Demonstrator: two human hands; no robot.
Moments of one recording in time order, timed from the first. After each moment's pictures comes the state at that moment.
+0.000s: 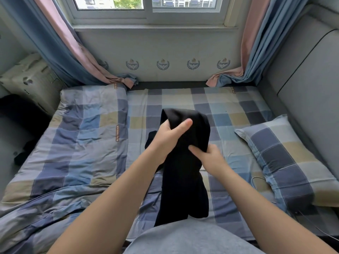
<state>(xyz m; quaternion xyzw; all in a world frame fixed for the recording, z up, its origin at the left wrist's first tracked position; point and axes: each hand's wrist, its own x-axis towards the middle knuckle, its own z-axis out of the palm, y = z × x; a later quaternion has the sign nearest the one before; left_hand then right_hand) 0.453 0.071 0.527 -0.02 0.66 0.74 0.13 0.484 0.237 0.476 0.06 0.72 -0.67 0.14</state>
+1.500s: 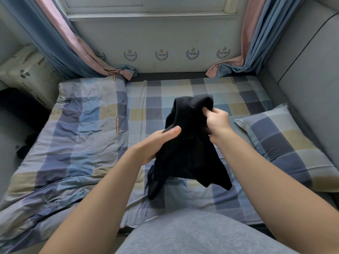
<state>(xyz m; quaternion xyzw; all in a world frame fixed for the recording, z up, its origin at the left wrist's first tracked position) 0.482 0.028 0.502 -0.04 0.68 0.63 0.37 0.435 0.231 0.512 0.24 0.66 -0.71 0.03</state>
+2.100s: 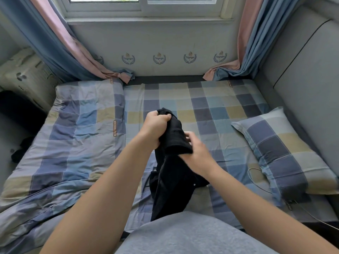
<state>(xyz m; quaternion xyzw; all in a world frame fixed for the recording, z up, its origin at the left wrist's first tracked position) 0.450 0.066 0.544 -0.19 0.66 0.71 0.13 0.512 0.211 0.486 -0.04 0.82 -0.55 0.10</state>
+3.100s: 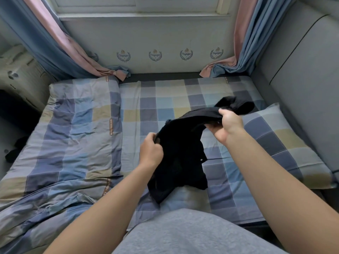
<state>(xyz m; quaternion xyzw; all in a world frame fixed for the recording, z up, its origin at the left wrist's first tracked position) 0.482 0.060 0.445 -0.16 0.85 0.50 0.05 0.438 0.272 0.530 0.36 0.43 -0.83 0.02</state>
